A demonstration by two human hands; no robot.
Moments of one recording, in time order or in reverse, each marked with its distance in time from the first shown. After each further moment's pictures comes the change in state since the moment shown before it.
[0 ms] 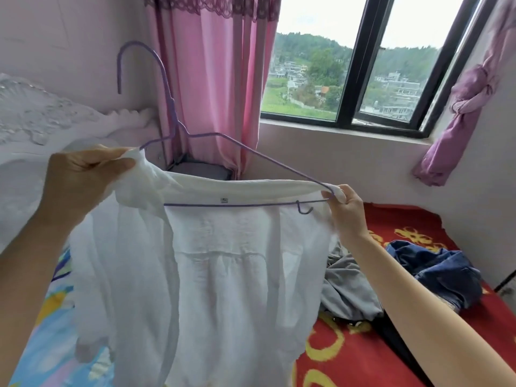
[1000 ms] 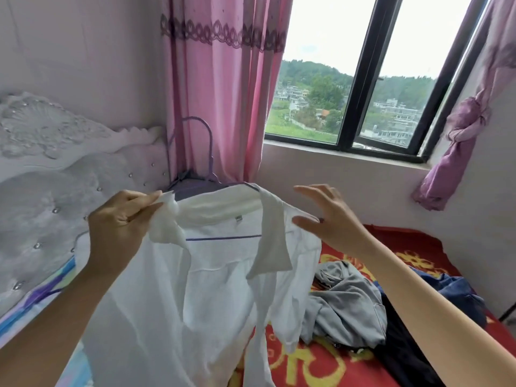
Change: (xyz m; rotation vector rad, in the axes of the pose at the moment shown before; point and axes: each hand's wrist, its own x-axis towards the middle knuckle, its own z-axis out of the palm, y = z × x) left_hand -0.040 -0.001 0.020 0.326 0.159 0.288; right_hand -0.022 -0.074 0.001 -0.683 -0.496 -0.562
